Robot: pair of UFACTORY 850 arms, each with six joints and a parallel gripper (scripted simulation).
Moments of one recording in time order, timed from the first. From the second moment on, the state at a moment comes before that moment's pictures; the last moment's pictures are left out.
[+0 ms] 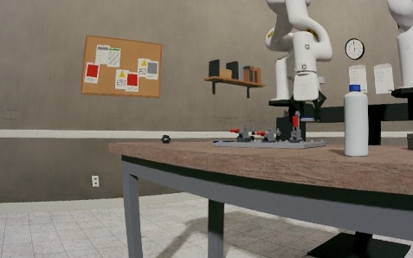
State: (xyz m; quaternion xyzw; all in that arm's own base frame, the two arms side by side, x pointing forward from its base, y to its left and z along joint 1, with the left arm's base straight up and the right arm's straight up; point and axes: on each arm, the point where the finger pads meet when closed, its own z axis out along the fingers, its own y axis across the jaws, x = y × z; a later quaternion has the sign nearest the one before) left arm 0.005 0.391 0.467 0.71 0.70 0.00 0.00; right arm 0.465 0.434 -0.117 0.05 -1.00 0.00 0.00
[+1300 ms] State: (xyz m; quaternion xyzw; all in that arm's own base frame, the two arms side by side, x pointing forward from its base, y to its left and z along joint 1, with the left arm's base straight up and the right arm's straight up) left arm 0.005 0.391 0.467 0.71 0.70 0.00 0.00; right arm 0.456 0.502 -0.117 0.05 -1.00 0.00 0.00
